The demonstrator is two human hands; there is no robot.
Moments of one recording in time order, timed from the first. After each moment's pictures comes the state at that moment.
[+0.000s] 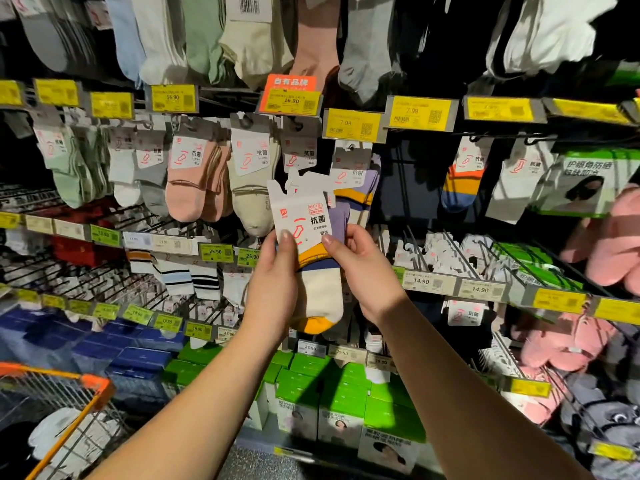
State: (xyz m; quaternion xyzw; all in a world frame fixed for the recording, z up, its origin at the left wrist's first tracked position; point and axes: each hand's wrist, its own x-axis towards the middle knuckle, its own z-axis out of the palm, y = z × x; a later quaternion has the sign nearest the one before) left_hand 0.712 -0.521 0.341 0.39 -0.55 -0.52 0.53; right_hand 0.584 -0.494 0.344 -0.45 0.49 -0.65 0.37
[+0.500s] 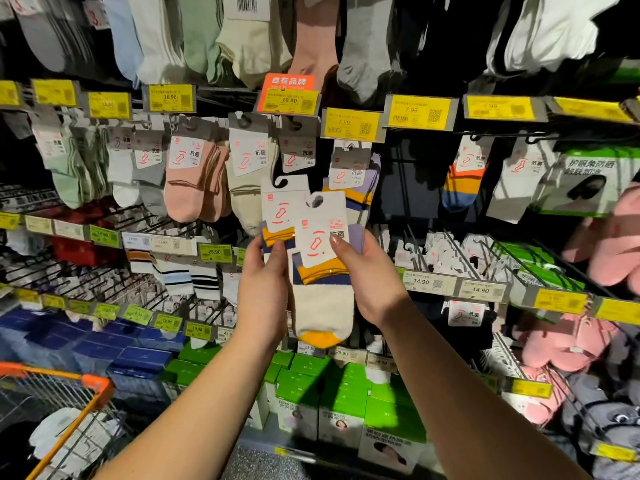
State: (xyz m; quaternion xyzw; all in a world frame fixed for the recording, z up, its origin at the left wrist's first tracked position) left_hand 0.710 -0.529 0.334 0.36 -0.47 -0.56 0.58; right_hand 0.575 -0.494 0.338 -0.42 0.47 -0.66 0.40
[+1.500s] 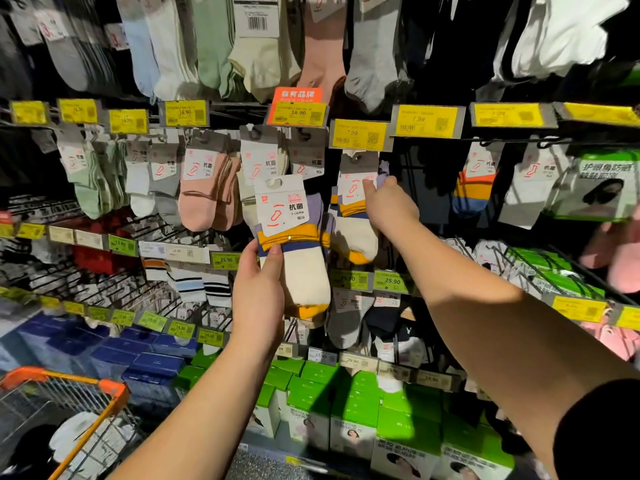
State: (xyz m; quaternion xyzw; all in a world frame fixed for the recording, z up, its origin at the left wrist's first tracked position) left_hand 0.729 -0.532 0.342 0.36 -0.48 -0.54 0.59; right_hand 0.489 -0.609 0.396 -0.44 0.83 -0.35 0.00
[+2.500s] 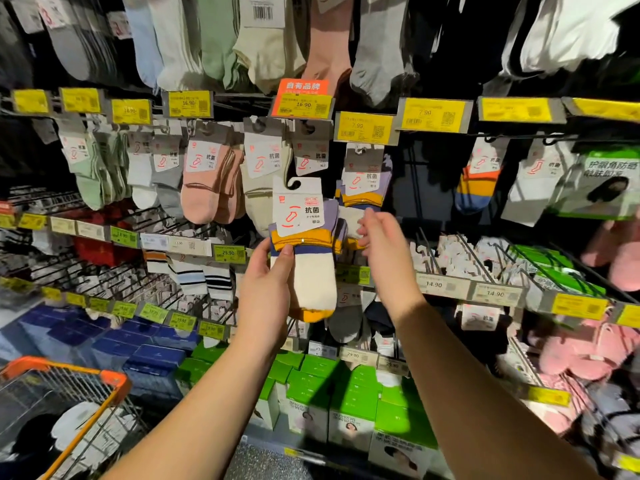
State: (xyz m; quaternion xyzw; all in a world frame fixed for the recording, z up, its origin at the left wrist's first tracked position) left_hand 0.728 -0.523 0.336 0.34 -0.49 -0.56 0.58; right_hand 0.566 -0.499 0.357 -0.45 0.57 -0.65 0.22
